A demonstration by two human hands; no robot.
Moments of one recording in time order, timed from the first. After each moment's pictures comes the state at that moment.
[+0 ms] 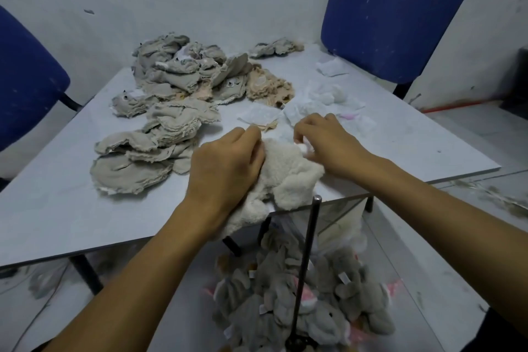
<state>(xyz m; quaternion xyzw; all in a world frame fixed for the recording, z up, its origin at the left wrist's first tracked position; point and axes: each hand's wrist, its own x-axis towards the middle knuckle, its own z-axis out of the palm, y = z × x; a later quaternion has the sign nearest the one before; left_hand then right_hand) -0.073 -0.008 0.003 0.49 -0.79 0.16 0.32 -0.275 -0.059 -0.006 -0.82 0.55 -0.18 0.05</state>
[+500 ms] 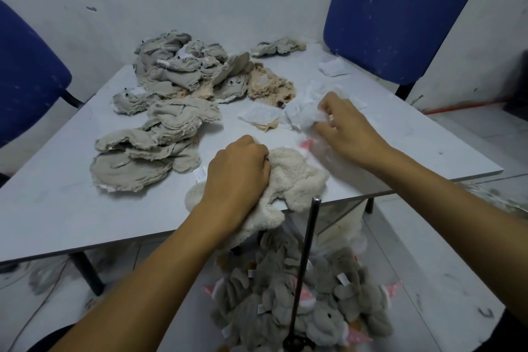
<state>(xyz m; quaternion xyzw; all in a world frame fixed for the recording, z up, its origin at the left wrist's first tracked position) -0.091 -0.015 -0.009 0.59 -0.77 0.05 0.24 -0.292 -0.061 0.007 -0.72 0.58 -0.34 0.16</state>
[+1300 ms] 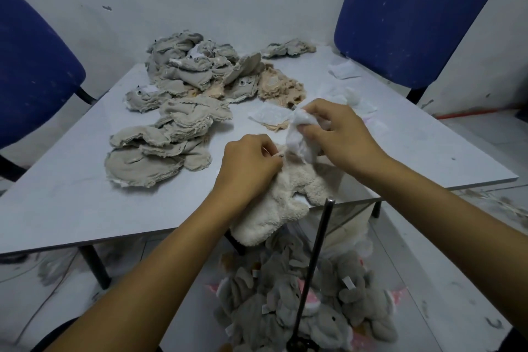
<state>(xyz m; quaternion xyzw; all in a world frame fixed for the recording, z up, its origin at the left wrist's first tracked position) -0.087 -0.023 -0.002 0.62 -0.69 -0.17 0.33 -0.255 -0.038 0.021 -0.72 0.51 -0.41 0.22</state>
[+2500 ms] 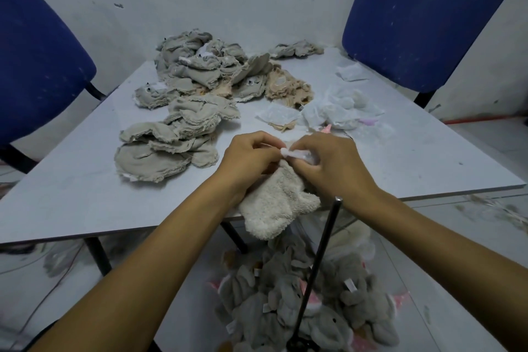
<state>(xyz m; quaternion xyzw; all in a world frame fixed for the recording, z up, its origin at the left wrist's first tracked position) -0.074 -0.030 -0.008 0.53 -0.53 -0.48 0.46 -0.242 -0.024 -0.014 -0.79 0.49 -0.37 0.07</state>
